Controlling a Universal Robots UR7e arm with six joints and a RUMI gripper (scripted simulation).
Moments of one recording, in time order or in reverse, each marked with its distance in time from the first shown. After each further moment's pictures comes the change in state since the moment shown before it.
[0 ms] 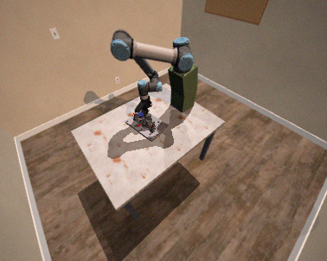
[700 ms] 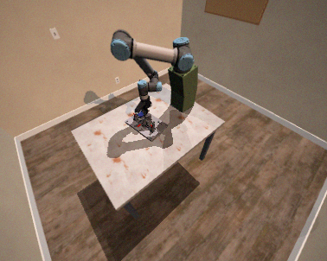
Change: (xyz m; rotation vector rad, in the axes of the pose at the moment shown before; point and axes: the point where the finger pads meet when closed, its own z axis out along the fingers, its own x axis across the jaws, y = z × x) arm 0.001 0.000 0.000 0.000 0.000 0.000
